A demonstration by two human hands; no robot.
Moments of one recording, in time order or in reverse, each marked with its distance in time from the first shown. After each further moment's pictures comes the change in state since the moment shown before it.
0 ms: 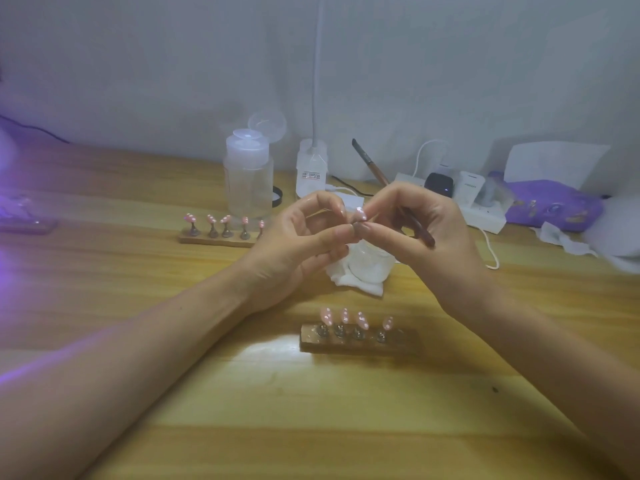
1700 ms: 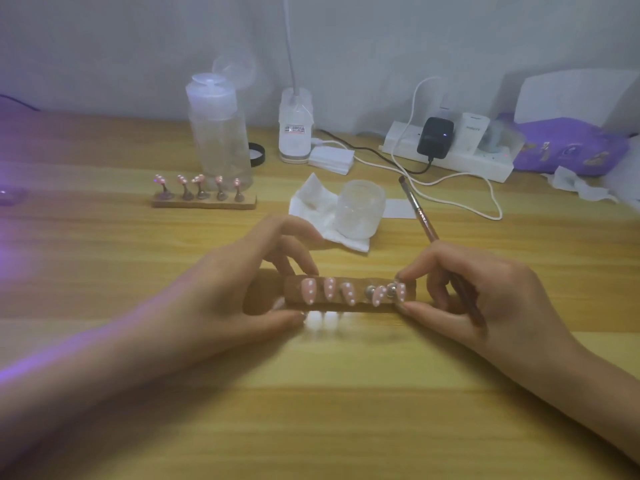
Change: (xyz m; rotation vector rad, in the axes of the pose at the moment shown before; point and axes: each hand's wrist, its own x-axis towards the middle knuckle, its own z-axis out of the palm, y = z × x) left_hand -0.082 0.027 0.037 1.223 0.004 -0.186; right_hand -0.098 0.014 -0.037 -0.586 -0.095 0.074
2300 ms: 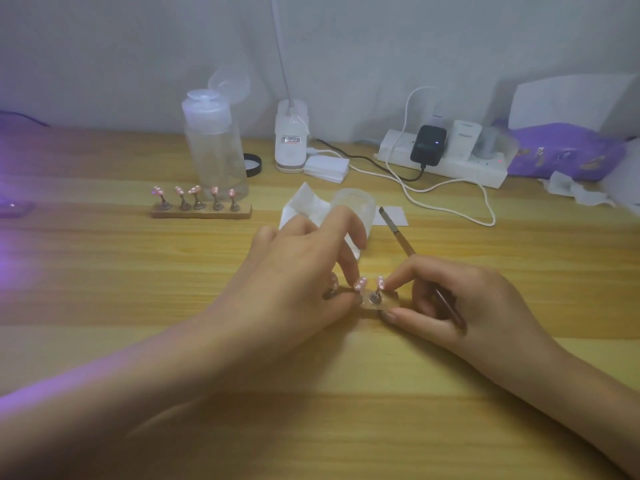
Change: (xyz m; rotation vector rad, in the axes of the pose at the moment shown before) left_hand 0.043 0.021 0.040 0.283 0.162 0.121; right_hand 0.001 0.009 0.004 0.058 -0.081 0.067
